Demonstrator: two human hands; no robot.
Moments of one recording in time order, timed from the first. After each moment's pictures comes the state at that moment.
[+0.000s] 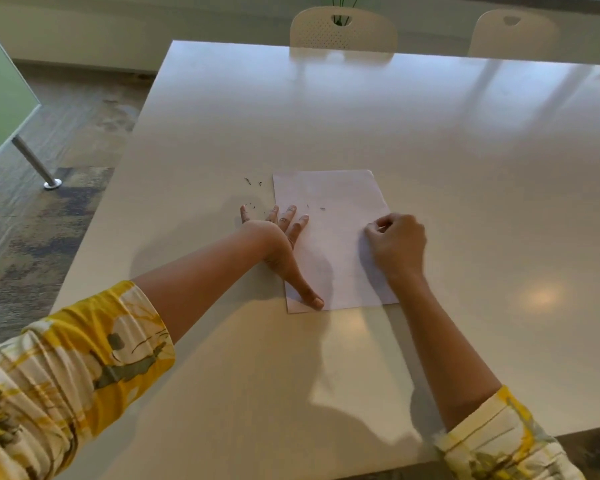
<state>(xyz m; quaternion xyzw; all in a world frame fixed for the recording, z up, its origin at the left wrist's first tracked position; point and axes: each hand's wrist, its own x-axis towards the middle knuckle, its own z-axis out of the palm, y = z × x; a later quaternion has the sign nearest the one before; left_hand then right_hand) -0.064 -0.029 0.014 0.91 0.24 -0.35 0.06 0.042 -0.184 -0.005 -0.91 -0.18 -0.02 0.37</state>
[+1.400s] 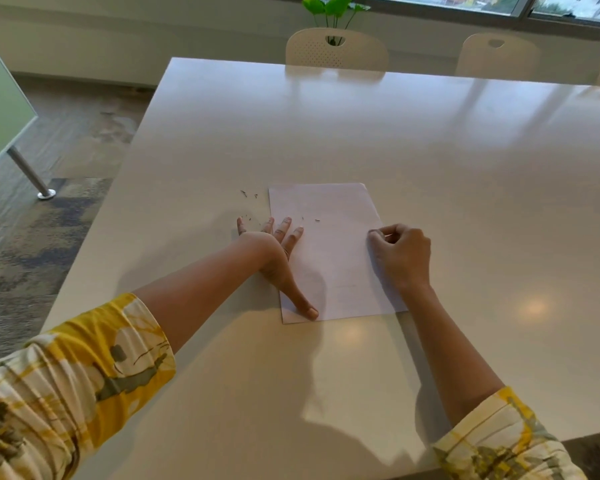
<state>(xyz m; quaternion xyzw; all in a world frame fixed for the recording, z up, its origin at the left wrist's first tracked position) -0.065 -0.032 0.017 0.91 0.24 -0.34 0.06 0.076 -0.195 -0.021 -0.89 -0.17 -0.02 0.43</state>
